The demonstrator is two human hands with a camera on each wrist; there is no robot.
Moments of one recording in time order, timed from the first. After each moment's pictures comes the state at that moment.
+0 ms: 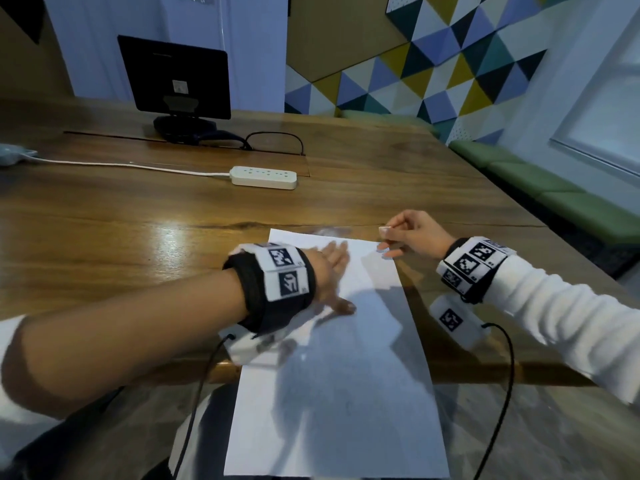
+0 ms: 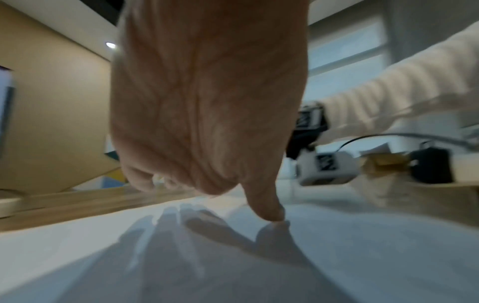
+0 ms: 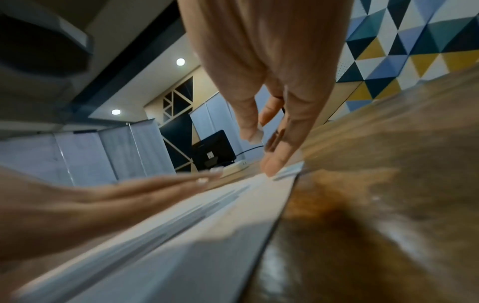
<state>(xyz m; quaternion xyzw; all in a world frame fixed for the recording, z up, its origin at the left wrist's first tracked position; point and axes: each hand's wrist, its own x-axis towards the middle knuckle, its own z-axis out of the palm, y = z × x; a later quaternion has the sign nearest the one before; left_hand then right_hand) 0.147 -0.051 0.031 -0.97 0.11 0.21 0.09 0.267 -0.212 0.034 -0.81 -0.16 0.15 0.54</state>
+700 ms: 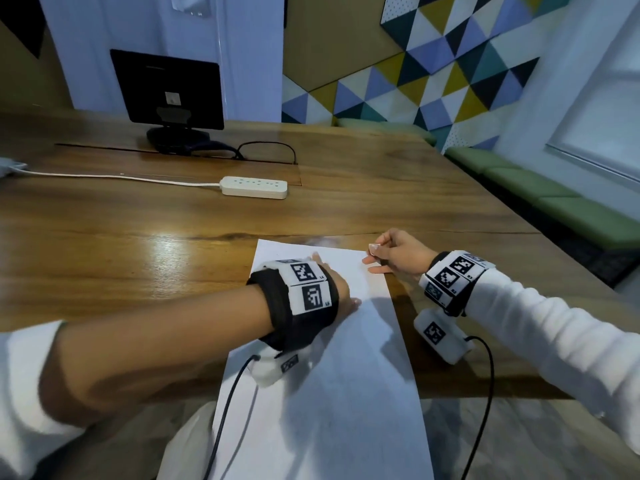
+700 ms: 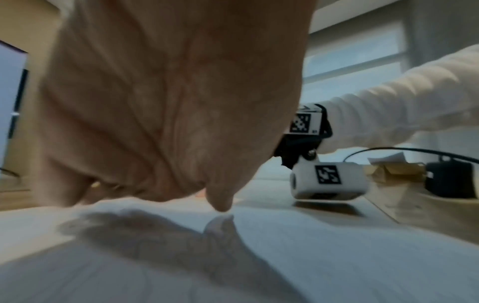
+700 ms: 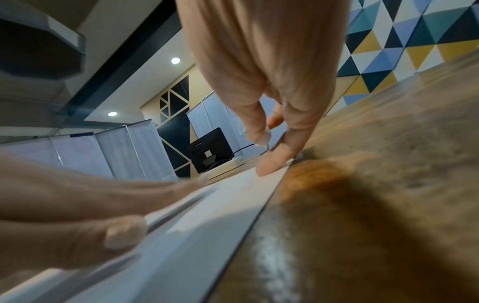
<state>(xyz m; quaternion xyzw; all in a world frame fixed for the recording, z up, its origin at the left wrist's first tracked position) 0.152 -0.090 0.023 -0.97 0.00 0.22 0.06 0.274 -0.209 0.017 -0.80 -0.11 0.20 0.56</state>
